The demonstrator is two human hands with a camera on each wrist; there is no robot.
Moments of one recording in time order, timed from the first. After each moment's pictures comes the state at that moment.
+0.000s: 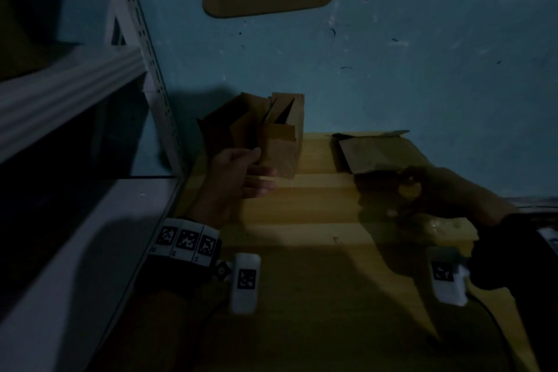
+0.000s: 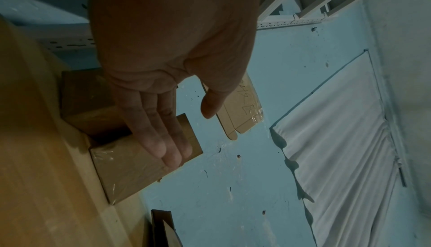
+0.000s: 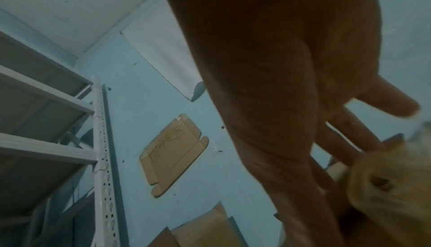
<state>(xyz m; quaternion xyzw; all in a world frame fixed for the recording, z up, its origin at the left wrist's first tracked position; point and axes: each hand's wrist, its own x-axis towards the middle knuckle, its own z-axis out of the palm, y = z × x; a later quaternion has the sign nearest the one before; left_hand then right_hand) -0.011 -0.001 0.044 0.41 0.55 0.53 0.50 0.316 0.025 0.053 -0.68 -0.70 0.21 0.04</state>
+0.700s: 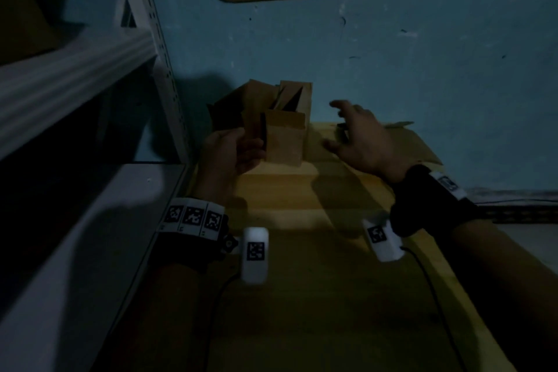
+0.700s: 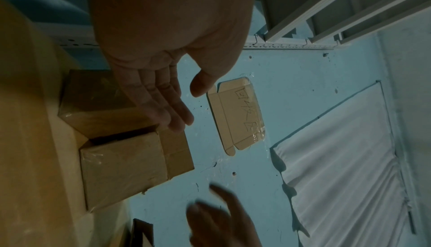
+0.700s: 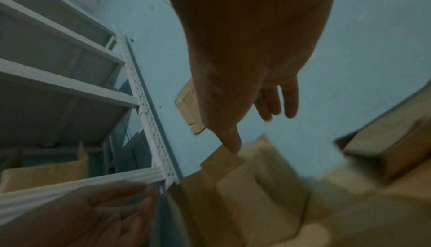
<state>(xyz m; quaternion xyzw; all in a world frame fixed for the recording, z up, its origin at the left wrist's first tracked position) -0.030 0.000 0.044 0.30 0.52 0.64 0.48 0.200 0.052 0.064 -0.54 -0.81 0.07 0.23</state>
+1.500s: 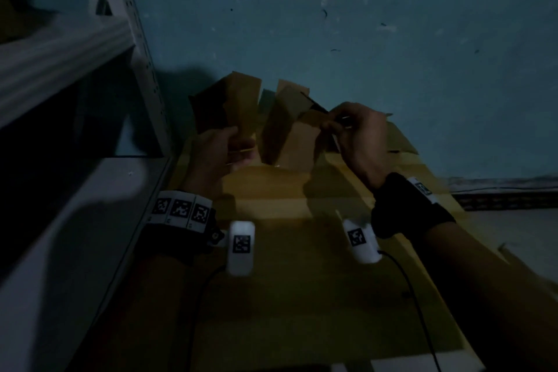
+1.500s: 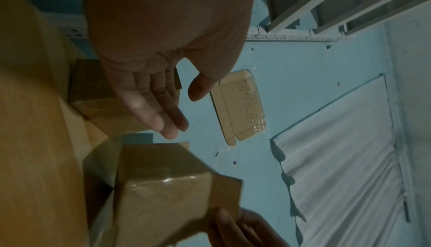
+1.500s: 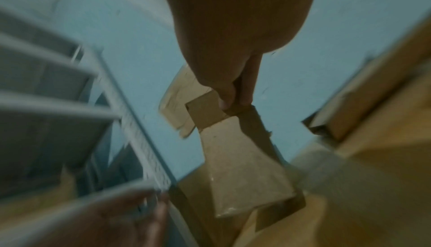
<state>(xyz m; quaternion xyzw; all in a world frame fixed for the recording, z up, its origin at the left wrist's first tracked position) -0.014 -0.012 0.043 0.32 0.55 0.59 0.50 0.215 0.042 0.041 -0.50 -0.70 0.10 0.50</state>
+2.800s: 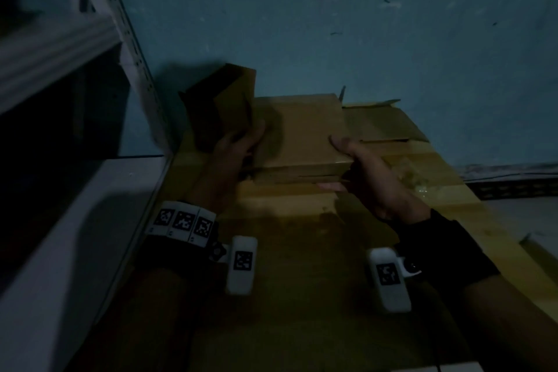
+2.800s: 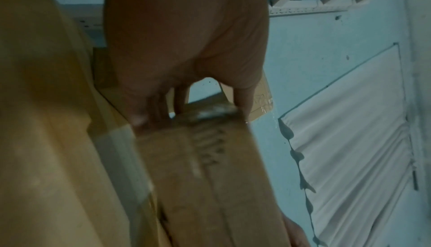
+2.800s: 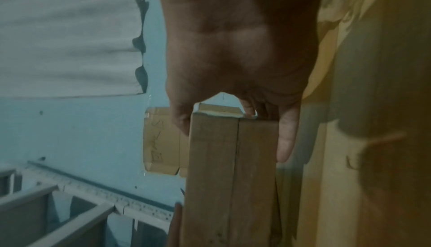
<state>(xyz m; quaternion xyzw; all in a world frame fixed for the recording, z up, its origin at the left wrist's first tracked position) 0.007 -0.008 0.027 0.41 0.53 0.52 0.54 0.234 -0.005 0.014 -0.43 -0.46 0.63 0.45</state>
